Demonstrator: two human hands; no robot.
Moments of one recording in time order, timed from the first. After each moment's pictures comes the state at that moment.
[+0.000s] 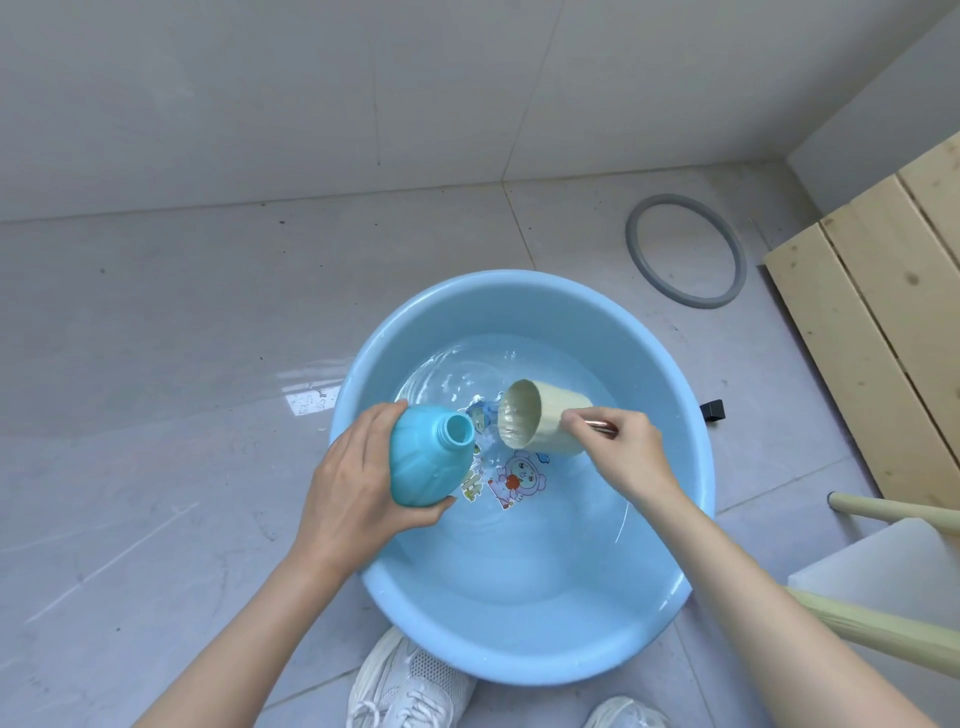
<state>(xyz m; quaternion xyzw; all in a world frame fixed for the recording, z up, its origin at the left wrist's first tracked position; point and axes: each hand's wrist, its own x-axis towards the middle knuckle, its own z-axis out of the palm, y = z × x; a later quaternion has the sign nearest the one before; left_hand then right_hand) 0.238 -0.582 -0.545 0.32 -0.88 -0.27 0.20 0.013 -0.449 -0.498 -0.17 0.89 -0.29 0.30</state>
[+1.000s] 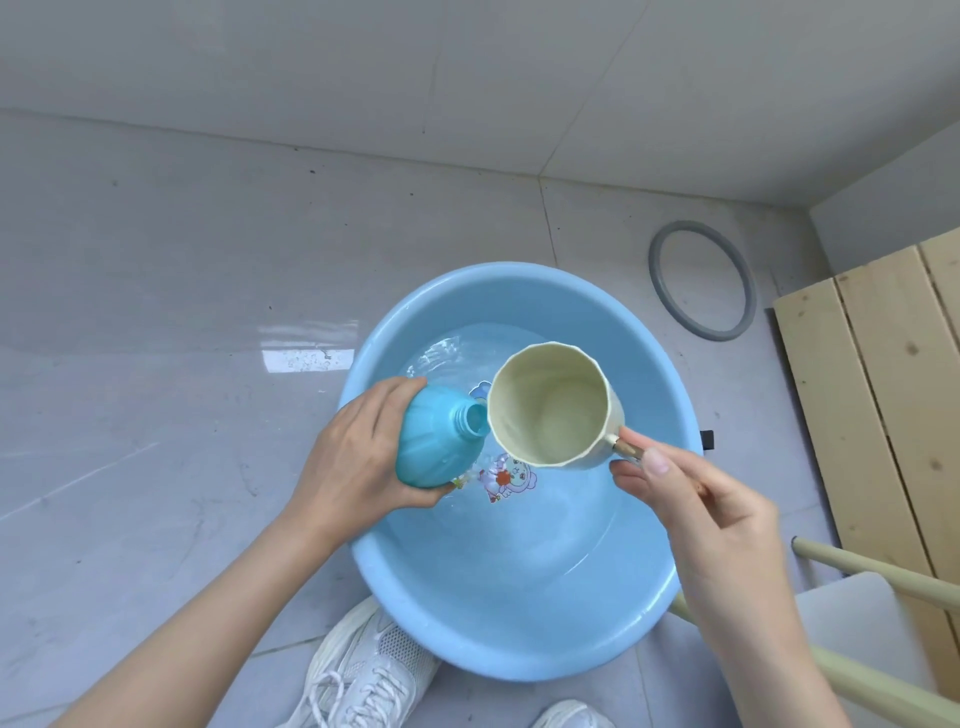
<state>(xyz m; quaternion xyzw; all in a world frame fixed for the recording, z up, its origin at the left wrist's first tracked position) 0.240 -0.581 -0.542 0.32 -0.87 -0.29 0.22 0.077 -0.421 -0.388 -0.18 0.79 -0.50 0.30</state>
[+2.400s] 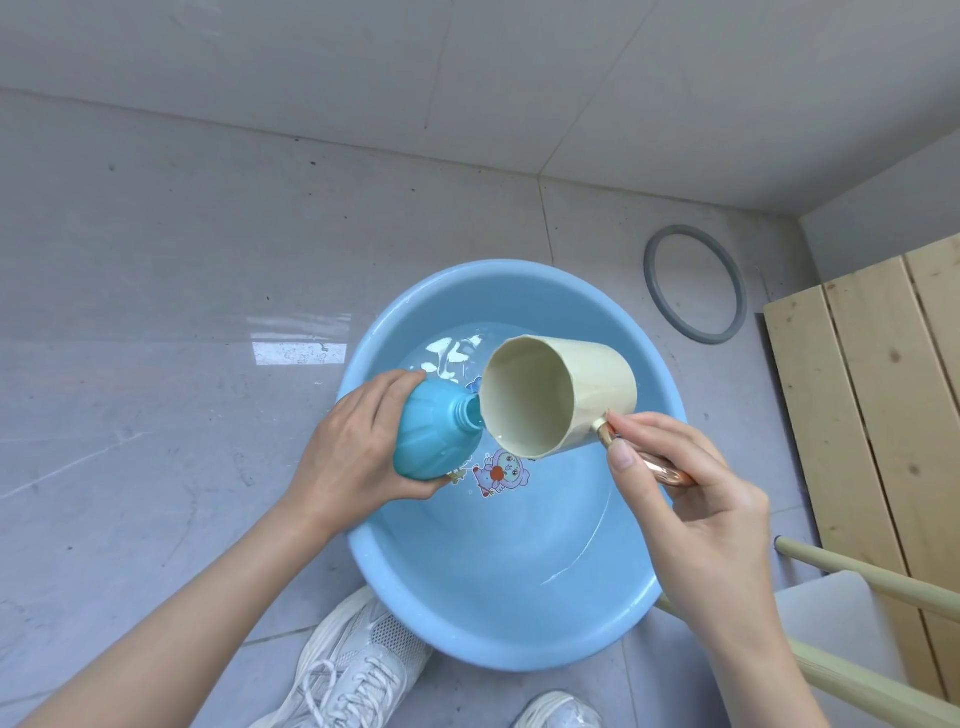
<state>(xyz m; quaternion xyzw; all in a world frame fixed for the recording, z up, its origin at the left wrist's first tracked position) 0.239 -0.581 -0.544 0.32 -0.88 -0.29 0.23 0.085 -0.430 -0.389 -0.33 0.79 -0.47 0.20</state>
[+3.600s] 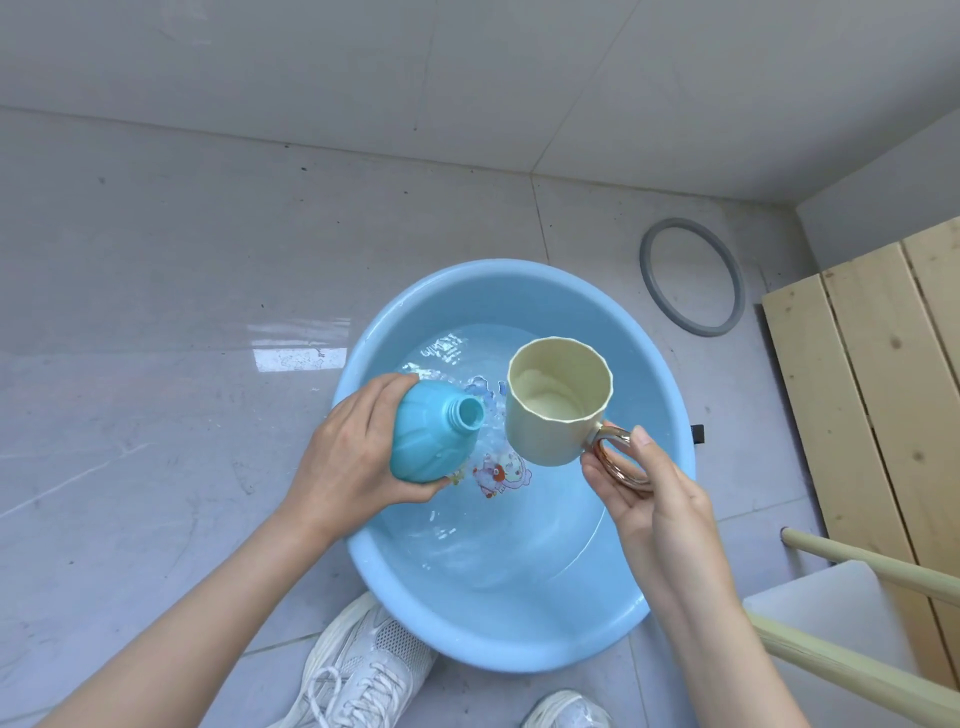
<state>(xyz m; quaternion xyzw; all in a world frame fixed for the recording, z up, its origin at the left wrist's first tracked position) 0.238 -0.580 -0.543 0.32 -0.88 -0.28 0.23 0.071 -0.431 -0.425 0.05 0.69 -0.63 0.35</state>
